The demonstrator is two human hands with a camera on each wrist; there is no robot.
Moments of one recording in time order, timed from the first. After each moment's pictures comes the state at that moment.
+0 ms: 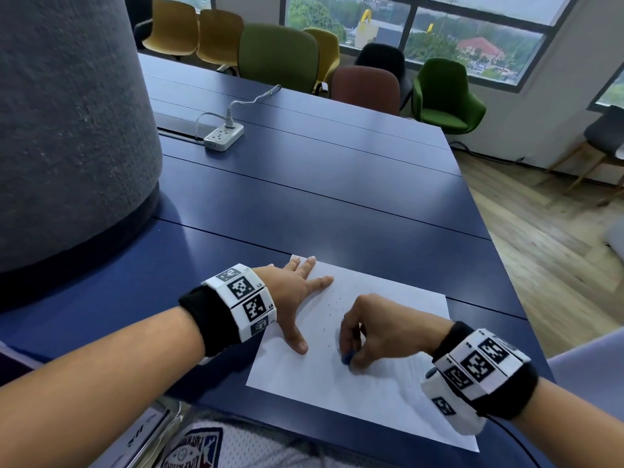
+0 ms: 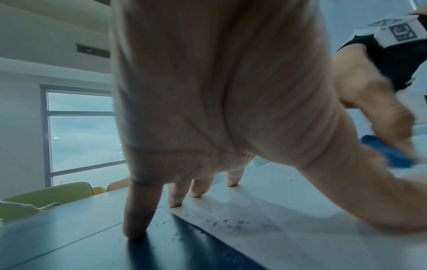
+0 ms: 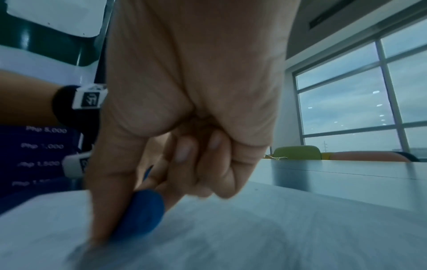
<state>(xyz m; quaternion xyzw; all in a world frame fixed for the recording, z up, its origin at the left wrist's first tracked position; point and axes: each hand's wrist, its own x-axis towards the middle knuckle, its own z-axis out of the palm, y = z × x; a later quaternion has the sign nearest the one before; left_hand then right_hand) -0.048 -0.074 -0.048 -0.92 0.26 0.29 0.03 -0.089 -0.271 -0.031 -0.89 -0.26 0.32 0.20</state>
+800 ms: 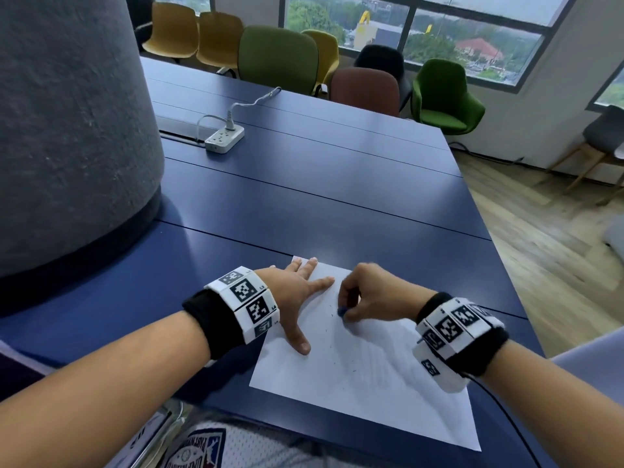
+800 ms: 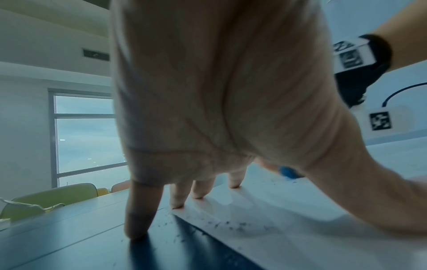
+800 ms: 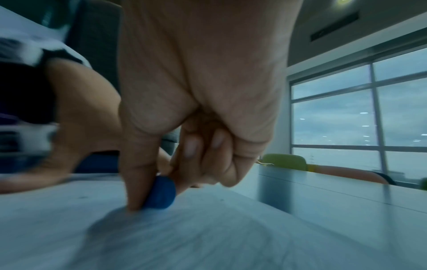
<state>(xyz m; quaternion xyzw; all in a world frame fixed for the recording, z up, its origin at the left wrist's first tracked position) -0.047 -0.071 -0.051 -0.92 0.26 0.28 0.01 -0.050 -0.262 -0.030 -0.94 -0.21 0.21 0.17</state>
